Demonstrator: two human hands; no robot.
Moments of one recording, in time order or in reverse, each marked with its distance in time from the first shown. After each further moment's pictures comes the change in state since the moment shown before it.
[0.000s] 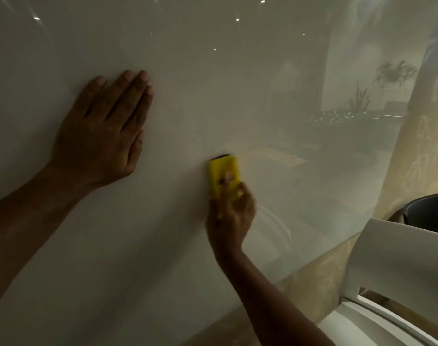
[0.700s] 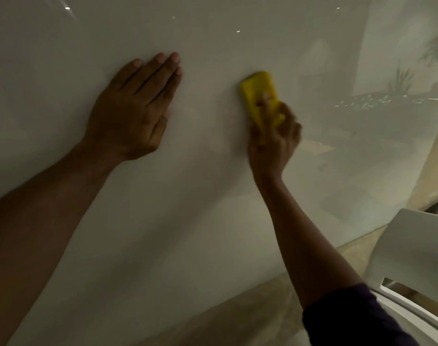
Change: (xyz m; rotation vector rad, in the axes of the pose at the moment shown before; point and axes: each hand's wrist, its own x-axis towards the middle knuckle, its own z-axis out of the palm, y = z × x) left_hand 0.008 -0.009 -0.019 -0.043 -0.099 0.013; right_hand 0.123 0.001 -0.002 -0.006 0.061 -0.074
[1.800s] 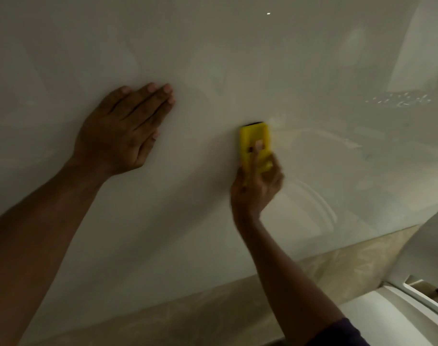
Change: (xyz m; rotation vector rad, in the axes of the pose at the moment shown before) left_hand -0.157 -0.055 -0.019 0.047 -0.031 0.008; right_hand -0.155 -0.118 0.003 0.076 -0.091 0.178
